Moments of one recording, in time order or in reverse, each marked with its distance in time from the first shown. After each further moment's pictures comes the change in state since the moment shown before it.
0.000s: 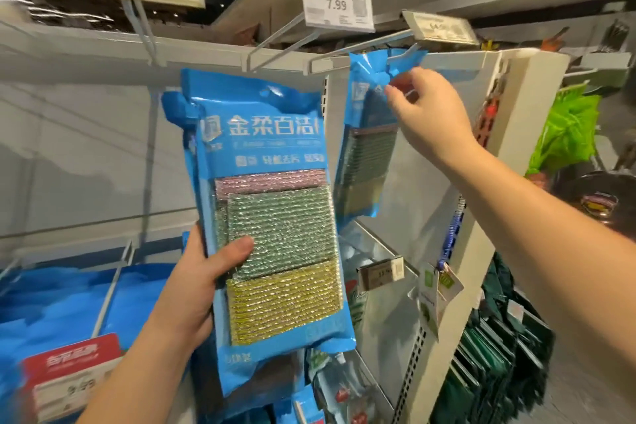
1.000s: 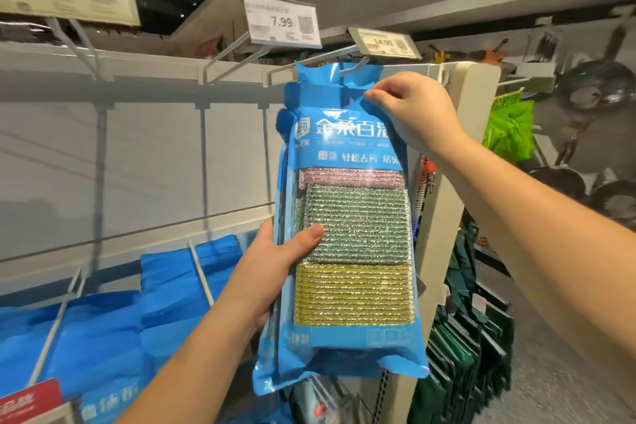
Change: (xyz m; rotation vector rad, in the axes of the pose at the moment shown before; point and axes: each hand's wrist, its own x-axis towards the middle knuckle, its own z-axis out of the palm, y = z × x) left_hand 0.030 -0.031 0.092 0.199 -0.219 -0.143; right_hand 0.010 0.023 -0.038 -0.006 -0.028 -0.005
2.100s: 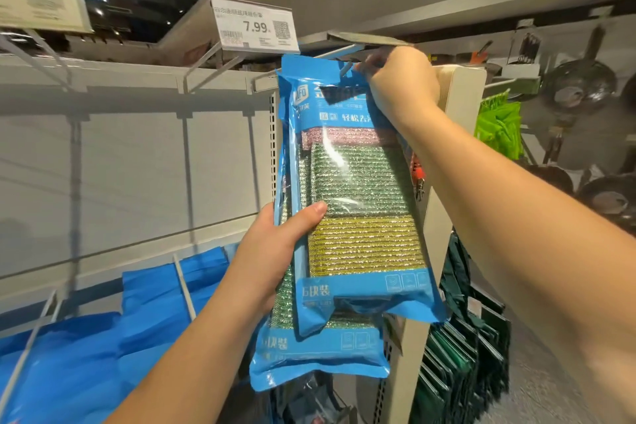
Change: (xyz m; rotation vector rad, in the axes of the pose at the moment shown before) left_hand 0.020 0.032 0.031 0.095 0.052 0.037; right_hand 0.052 0.002 0.004 -0.129 0.082 0.293
